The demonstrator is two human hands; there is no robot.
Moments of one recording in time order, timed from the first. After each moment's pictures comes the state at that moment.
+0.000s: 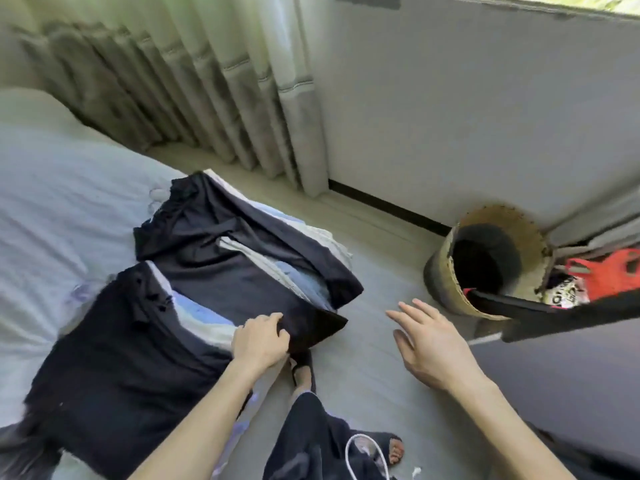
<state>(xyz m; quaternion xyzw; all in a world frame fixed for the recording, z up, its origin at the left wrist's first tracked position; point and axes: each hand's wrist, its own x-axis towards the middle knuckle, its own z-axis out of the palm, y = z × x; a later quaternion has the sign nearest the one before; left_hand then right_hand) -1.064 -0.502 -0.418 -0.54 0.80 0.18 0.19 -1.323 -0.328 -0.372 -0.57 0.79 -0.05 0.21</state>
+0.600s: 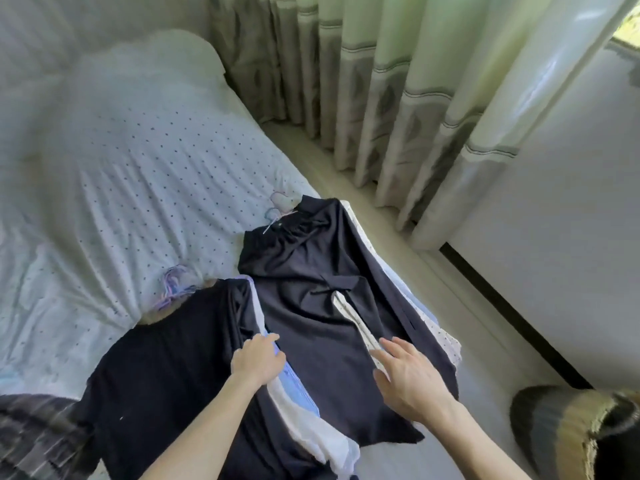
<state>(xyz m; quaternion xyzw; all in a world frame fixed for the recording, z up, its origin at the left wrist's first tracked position) -0.858 -0.765 -0.476 -0.70 0.61 0.33 0.18 -1.145 -0.707 -0.415 -0.72 0.63 0.09 0.28</state>
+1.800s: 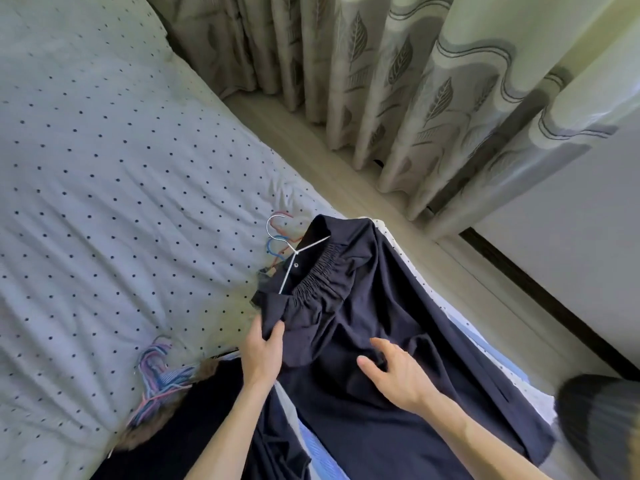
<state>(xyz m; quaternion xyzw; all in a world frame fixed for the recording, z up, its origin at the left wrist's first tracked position) -0.793 -1.003 -0.575 -0.74 0.40 0.48 -0.24 -1.031 -0.931 -0.556 -0.48 0.73 0.01 0.49</state>
